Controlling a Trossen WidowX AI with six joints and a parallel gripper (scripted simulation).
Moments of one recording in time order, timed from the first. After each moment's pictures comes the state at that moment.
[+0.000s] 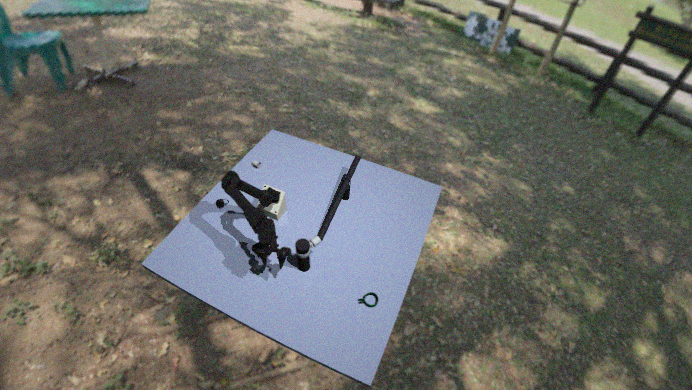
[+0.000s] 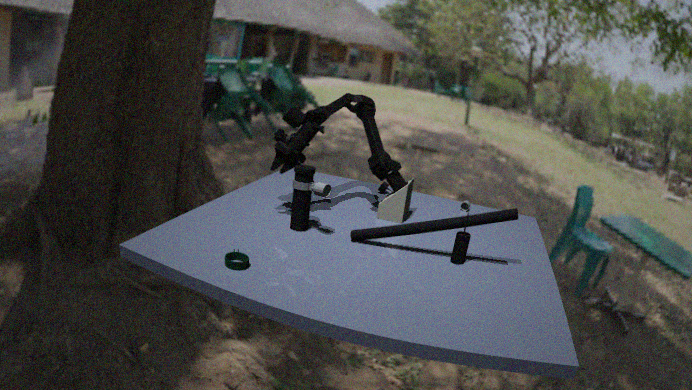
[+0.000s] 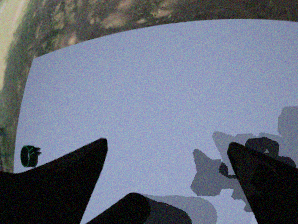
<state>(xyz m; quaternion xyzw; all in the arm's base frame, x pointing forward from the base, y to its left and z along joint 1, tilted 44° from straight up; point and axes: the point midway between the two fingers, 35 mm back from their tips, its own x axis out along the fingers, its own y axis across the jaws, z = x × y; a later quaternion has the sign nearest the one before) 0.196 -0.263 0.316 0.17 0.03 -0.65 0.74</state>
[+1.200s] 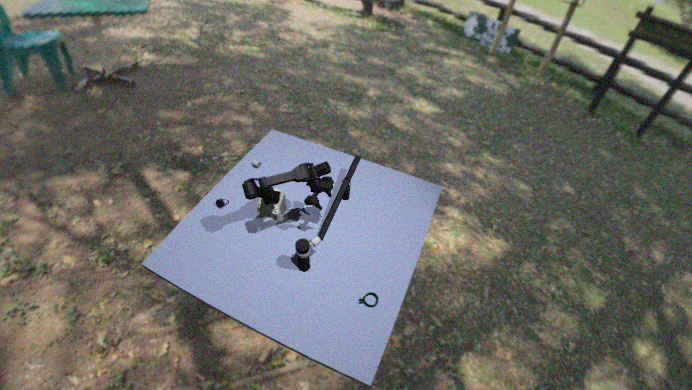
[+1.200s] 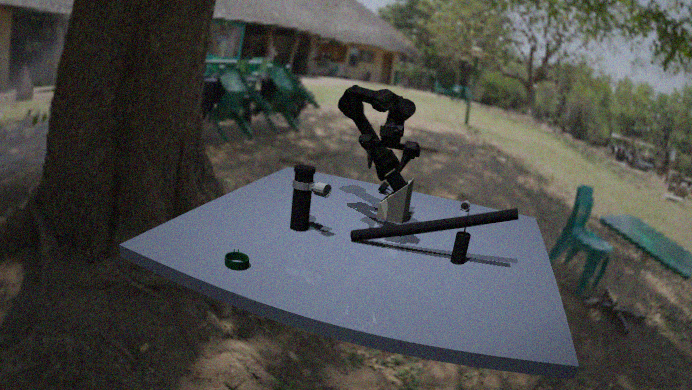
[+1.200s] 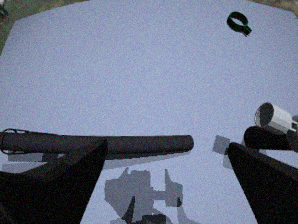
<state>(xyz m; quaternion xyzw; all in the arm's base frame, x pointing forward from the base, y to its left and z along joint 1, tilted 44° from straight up) 0.324 0.053 0.123 -0.25 0.47 -0.26 0.80</state>
